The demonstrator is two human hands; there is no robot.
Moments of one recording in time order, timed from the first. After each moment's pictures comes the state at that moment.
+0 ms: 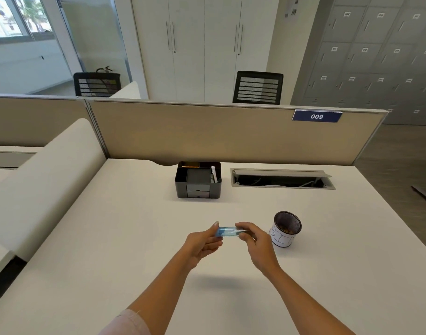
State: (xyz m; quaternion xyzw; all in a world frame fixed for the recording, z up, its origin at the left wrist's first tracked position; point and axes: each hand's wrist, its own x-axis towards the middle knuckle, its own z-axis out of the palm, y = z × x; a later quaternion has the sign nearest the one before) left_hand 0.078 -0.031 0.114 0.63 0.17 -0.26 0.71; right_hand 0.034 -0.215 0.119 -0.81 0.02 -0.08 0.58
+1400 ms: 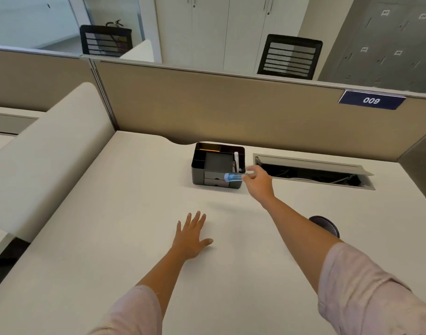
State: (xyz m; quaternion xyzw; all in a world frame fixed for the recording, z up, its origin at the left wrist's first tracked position) left_hand 0.145 0.050 0.018 0.96 -0.09 -0.19 0.17; right_hand 0.239 -0.166 0.139 -0.86 0.13 -0.03 0.49
